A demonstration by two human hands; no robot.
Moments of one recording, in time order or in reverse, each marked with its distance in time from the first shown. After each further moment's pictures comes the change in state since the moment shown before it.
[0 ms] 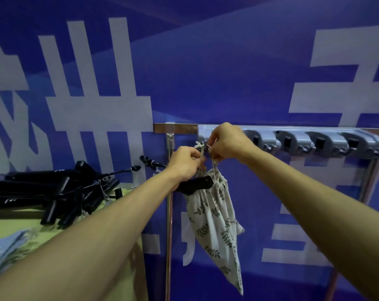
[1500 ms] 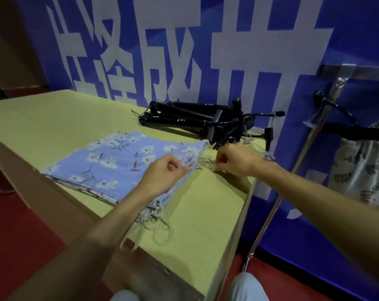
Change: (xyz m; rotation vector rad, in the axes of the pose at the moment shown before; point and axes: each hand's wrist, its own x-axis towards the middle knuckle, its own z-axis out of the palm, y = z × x) left_hand -0.261 -0.225 -0.236 0.122 0.289 -0.383; right_hand -0.112 -0.169 0.275 -0.230 -0.516 -0.615
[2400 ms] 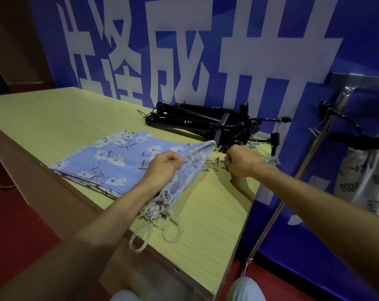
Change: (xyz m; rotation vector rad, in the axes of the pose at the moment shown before) left_hand 0.005 -0.001 -0.011 -0.225 0.071 -0.063; right_hand 0.006 -0.019 0.001 -0.013 -0.021 0.233
